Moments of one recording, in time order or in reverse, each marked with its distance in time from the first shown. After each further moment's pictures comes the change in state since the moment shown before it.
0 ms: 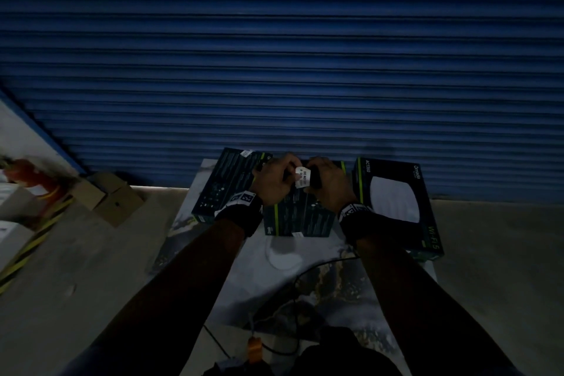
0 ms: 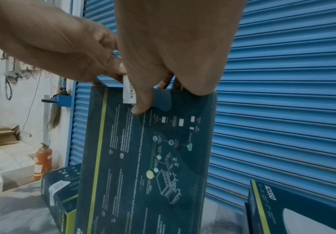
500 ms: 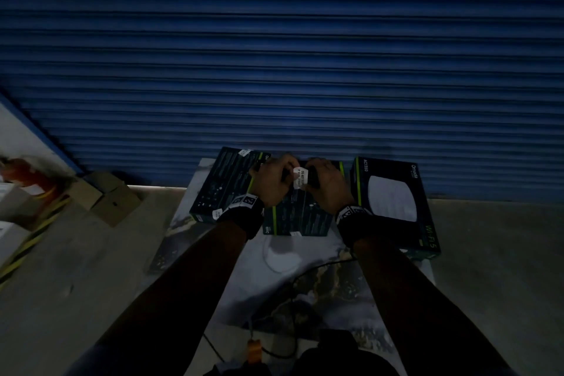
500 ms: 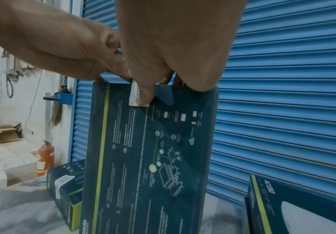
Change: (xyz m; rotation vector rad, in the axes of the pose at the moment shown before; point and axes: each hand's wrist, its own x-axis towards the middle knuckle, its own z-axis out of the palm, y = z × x) left_hand -0.004 -0.001 0.007 0.027 0.081 0.023; right_hand -0.006 0.003 0.005 0.009 0.042 -0.012
